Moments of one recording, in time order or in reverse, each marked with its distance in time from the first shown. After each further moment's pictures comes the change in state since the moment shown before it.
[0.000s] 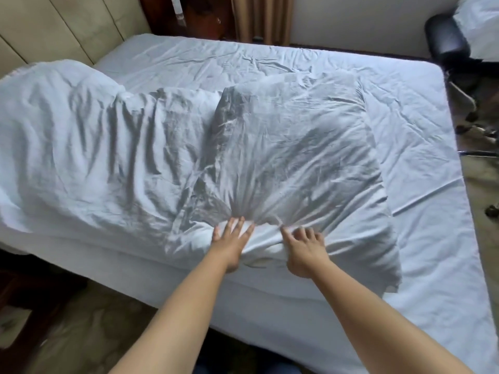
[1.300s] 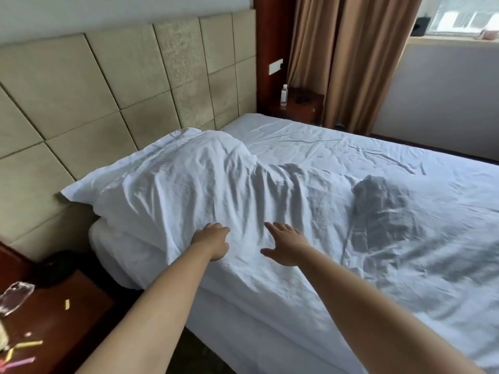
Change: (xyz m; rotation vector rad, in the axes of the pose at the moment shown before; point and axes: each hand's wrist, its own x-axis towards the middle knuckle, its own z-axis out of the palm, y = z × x) left_hand -0.149 -0.482 -0.091 -0.234 0.225 -0.347; right_hand 0.127 -0.465 -0.180 0.027 0.145 -0.354
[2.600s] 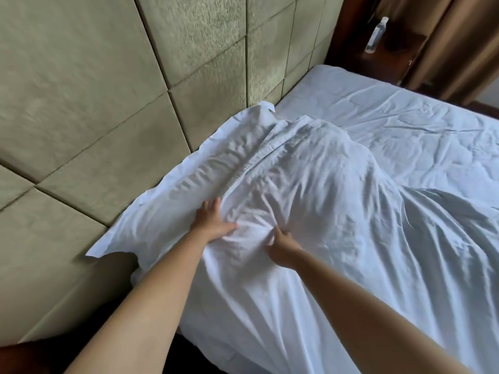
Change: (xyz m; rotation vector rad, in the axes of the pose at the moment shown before) left_hand 0.364 -0.462 -0.068 -0.477 -0.037 -0.256; right_hand 0.513 -0.288 0.042 0.364 -0.315 0.359
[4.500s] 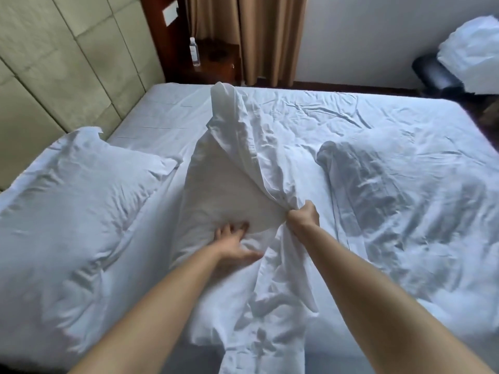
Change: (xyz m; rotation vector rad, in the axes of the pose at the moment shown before) left_hand -0.273 0.361 0.277 0.396 -0.395 0.527; right_hand -0.256 0.449 -0.112 0.809 0.741 0.487
